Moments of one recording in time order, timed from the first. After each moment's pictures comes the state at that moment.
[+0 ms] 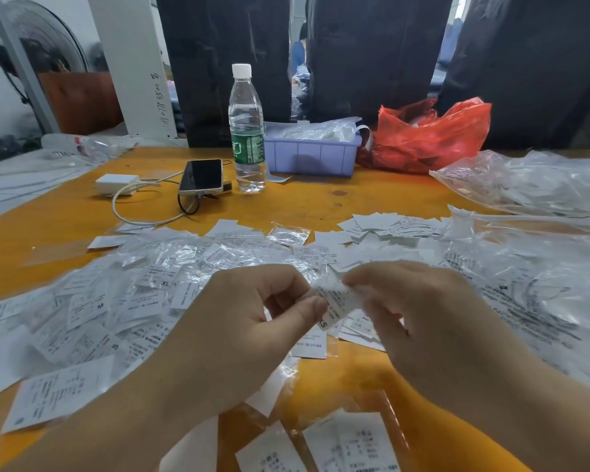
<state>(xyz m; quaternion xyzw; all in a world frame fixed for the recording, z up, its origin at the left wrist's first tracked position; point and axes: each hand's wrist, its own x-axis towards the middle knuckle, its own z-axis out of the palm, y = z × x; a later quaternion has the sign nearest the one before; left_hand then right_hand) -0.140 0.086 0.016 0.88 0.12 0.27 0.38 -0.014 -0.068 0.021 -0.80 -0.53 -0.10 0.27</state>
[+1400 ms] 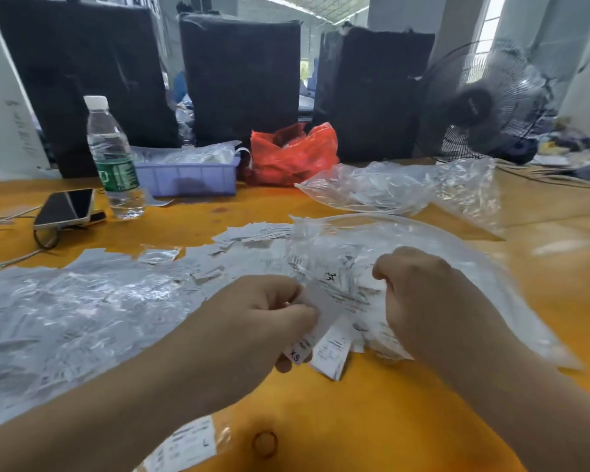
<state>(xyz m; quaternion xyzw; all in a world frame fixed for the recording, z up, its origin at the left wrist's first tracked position) -0.078 -0.028 0.035 0.85 0.02 0.04 0.52 0.019 -0.209 0.039 -0.93 -0.30 -0.16 0.14</state>
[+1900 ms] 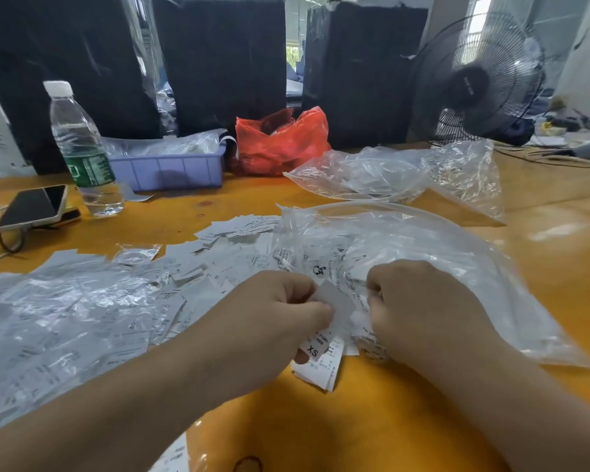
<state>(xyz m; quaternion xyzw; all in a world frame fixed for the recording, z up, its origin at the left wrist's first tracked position) -0.037 -0.038 0.020 0.86 0.01 0.01 0.52 0.041 -0.205 0.017 -0.95 -0.26 -0.13 0.11</state>
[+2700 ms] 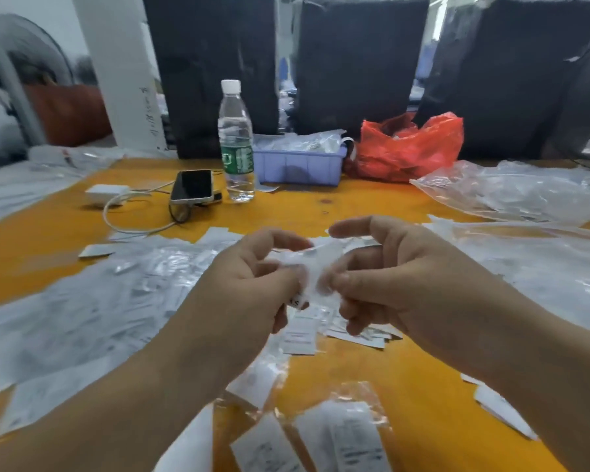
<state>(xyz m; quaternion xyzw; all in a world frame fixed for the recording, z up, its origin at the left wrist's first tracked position) -0.127 0.078 0.030 0.74 0.15 0.25 0.60 -0.022 -0.057 0.062 -0.63 -0.36 0.31 0.62</state>
